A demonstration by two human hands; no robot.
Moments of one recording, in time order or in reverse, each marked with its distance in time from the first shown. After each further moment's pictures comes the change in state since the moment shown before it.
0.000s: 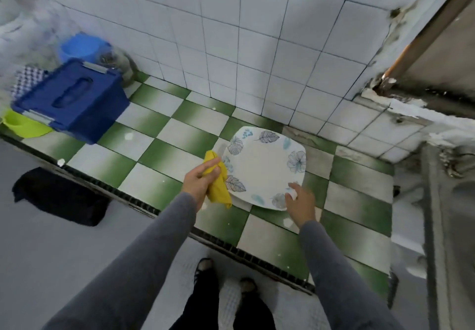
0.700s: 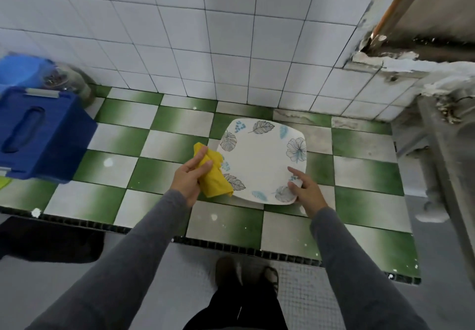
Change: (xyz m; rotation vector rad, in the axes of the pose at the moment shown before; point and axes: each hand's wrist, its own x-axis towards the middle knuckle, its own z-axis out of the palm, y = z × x) left_hand 0.068 0.024 -0.030 -0.047 -0.178 -0.152; right_hand 0.008 0.010 0.035 0.672 -0.041 0.072
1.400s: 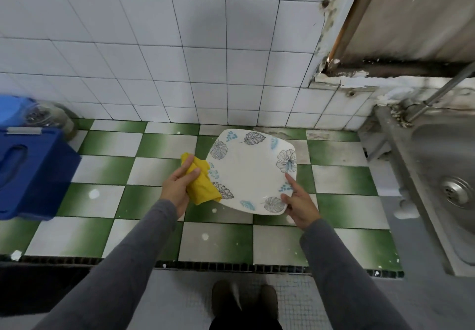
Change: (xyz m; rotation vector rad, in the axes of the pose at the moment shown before) left_hand 0.000 0.029 0.014 -0.012 -0.030 0.003; right_hand -0.032 -0.030 0.001 0.416 0.064 0.102
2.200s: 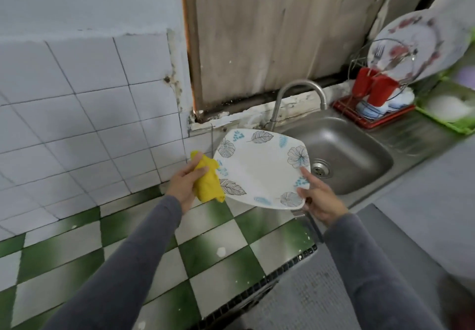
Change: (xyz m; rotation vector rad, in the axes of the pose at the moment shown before) left_hand -0.022 0.006 0.247 0.158 -0.611 -0.015; right_hand -0.144 -0.135 -0.166 0.246 0.417 -0.296
